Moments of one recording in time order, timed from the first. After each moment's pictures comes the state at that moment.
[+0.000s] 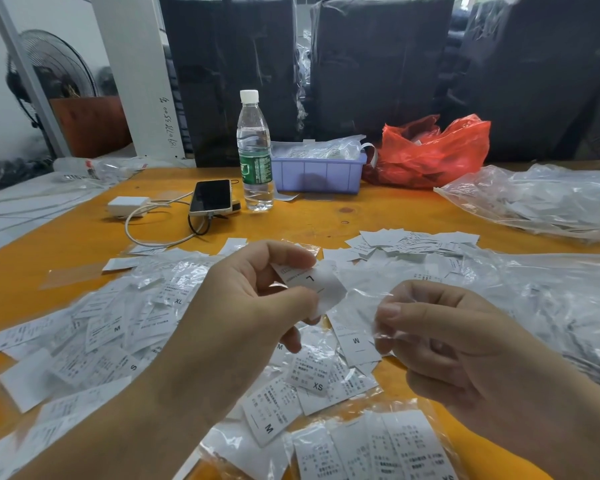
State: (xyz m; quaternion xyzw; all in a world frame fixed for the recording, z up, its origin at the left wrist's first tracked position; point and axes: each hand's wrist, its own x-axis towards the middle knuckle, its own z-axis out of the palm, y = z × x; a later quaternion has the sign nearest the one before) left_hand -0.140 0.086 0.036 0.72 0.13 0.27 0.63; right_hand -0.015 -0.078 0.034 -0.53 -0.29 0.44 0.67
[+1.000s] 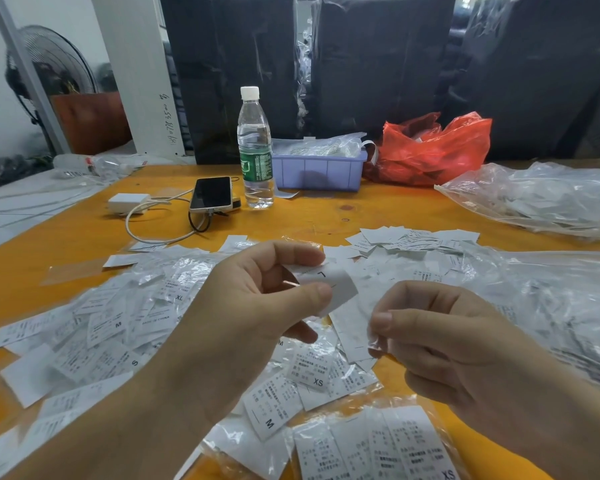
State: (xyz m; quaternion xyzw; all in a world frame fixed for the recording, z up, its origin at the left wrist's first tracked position) left_hand -0.141 0.083 0.040 0.70 0.12 0.25 0.66; right_hand -0.026 -0.076 0.039 -0.57 -0.33 0.40 0.64
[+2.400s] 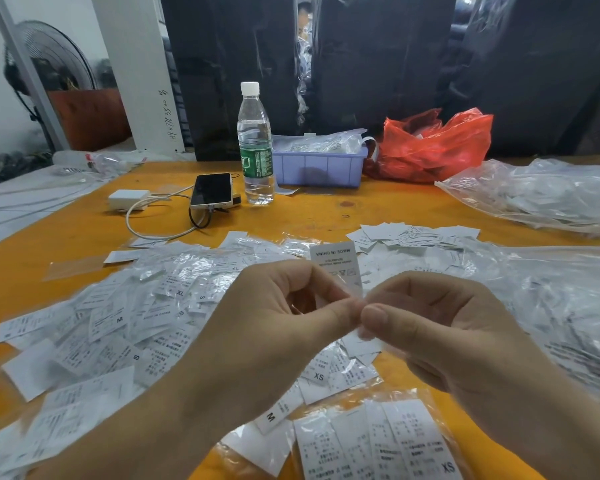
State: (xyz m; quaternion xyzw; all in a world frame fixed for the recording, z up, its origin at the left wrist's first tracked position) left_hand -0.141 0.066 0.038 0.80 0.10 0.26 0.54; right_hand -0.030 -0.079 0.032 -0.58 -0.44 0.26 0.63
